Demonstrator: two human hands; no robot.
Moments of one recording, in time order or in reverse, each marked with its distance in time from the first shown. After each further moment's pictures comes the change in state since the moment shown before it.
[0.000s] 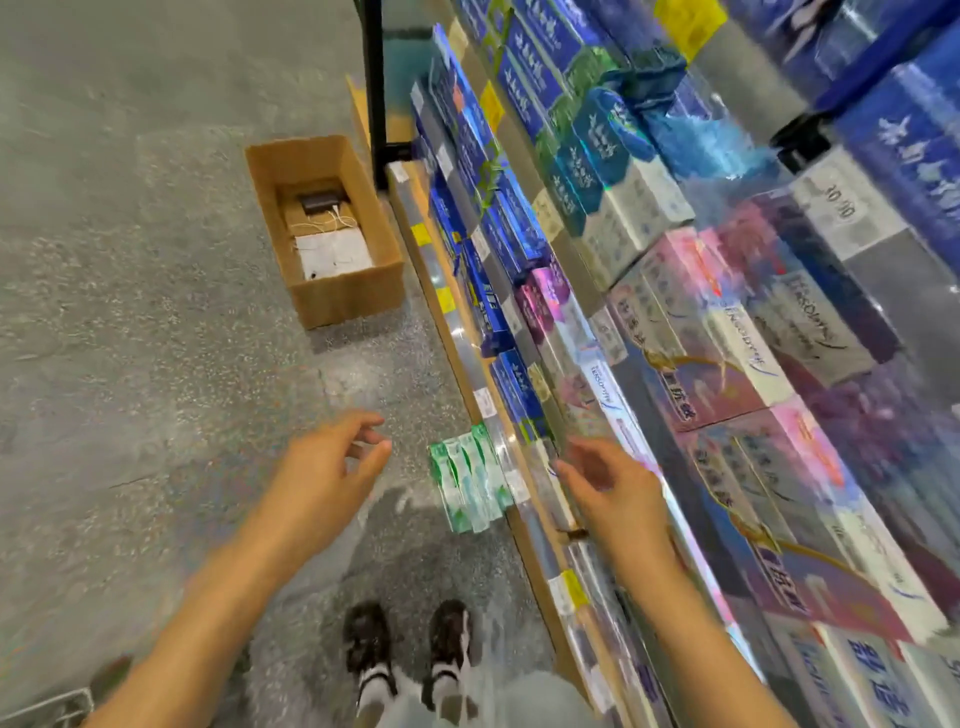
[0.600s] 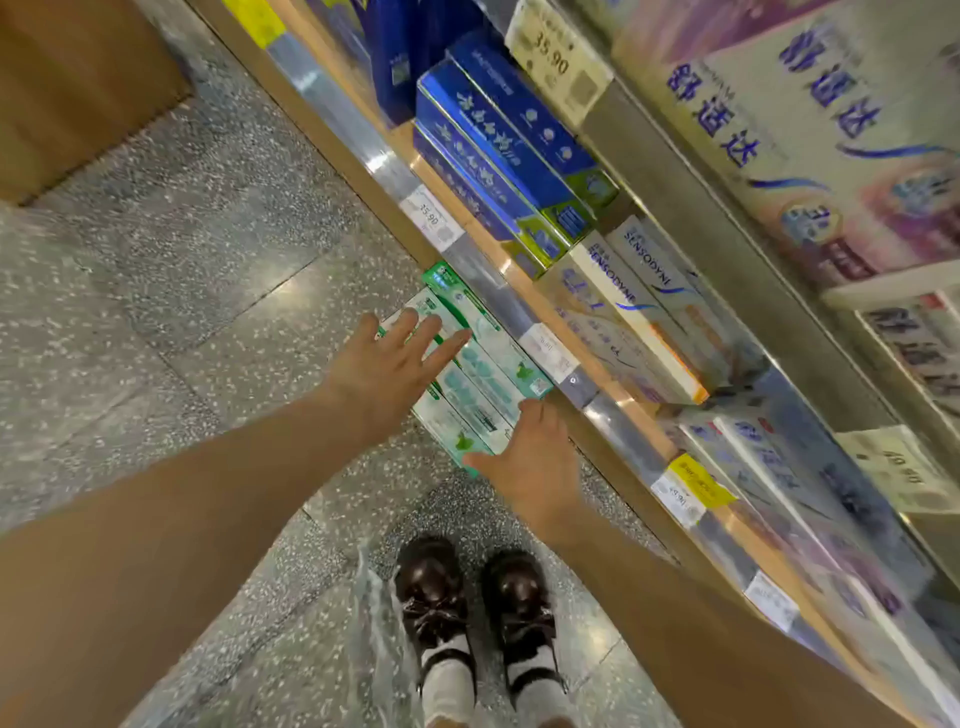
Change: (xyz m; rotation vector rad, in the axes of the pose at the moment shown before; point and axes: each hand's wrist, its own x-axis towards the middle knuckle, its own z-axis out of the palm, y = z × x) left_hand 0.248 -0.250 0.360 1.429 -0.749 0.695; right_hand 0.094 0.407 0.314 -0.435 -0.242 0.606
